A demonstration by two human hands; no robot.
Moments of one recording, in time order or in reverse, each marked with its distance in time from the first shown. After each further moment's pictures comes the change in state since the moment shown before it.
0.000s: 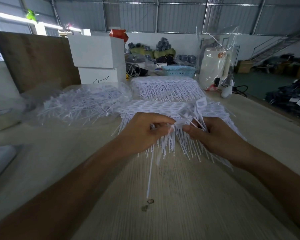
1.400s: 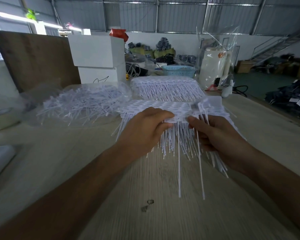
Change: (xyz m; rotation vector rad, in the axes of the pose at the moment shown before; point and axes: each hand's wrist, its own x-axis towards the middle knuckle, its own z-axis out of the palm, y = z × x) left_hand -0.003 0.003 0.008 0.282 0.170 0.091; right_hand 0.001 -0.001 0.005 0.401 0.109 0.332
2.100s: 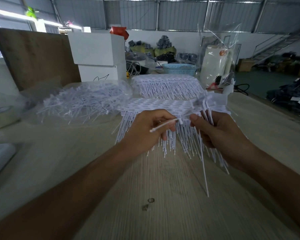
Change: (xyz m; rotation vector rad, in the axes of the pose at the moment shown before) left_hand 0.002 0.000 0.009 -0.561 -0.077 -0.277; right_hand -0.001 0.000 -0.001 -0.103 0.039 -0.193
